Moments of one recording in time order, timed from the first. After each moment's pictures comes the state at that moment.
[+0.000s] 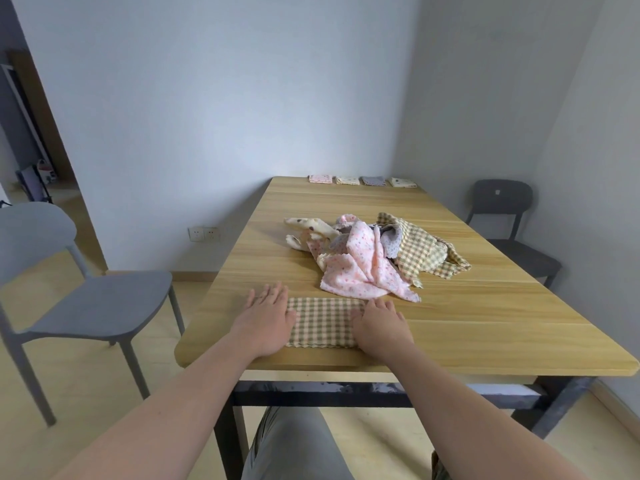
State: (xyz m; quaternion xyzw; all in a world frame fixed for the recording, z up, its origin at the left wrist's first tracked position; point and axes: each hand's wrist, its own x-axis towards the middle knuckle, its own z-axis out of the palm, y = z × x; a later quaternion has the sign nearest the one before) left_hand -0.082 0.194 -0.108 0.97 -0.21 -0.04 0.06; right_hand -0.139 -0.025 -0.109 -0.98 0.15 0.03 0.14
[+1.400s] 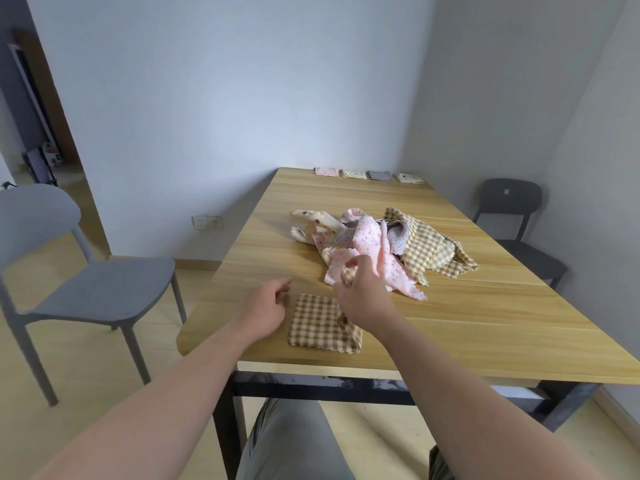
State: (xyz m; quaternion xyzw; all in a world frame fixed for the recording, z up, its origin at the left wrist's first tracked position) left_hand -0.072 0.203 -0.109 0.92 -0.15 0.00 0.37; right_hand -0.139 0.013 -0.058 -0.90 0.05 -0.12 0.41
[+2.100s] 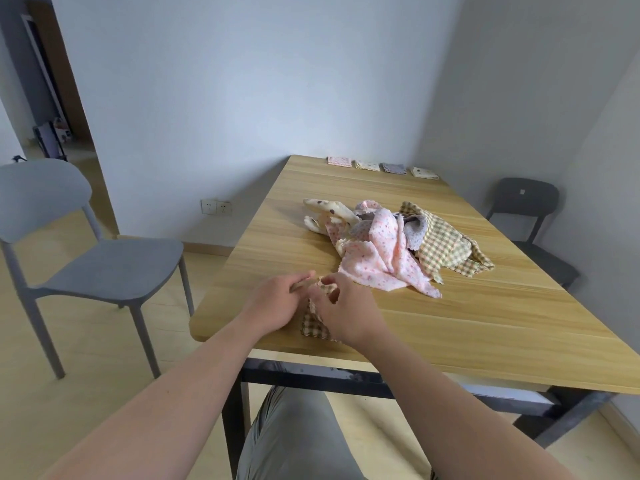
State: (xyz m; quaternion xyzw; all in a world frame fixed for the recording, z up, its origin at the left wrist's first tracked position) left_hand -0.071 0.208 -0.121 0.89 -0.19 0.01 0.41; right_hand -0.146 0.055 -0.083 -0.94 0.03 -0.08 0.34
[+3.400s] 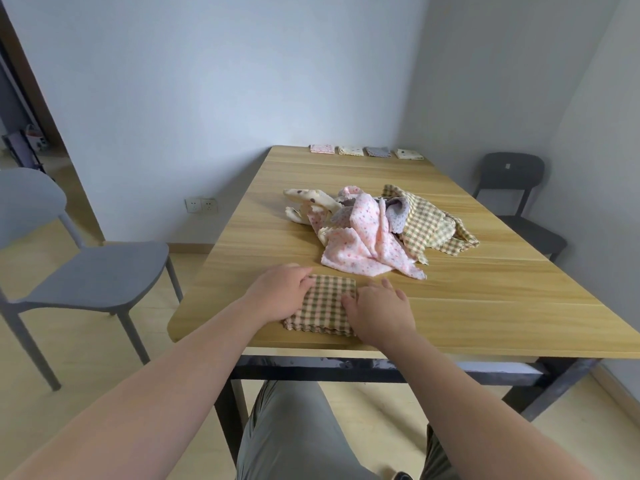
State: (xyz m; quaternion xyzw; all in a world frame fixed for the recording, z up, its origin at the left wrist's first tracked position) left_hand -0.074 0.170 -0.096 0.95 -0.27 -0.03 0.18; right_hand -0.155 -0.008 -0.102 -0.99 0.10 0.00 0.12
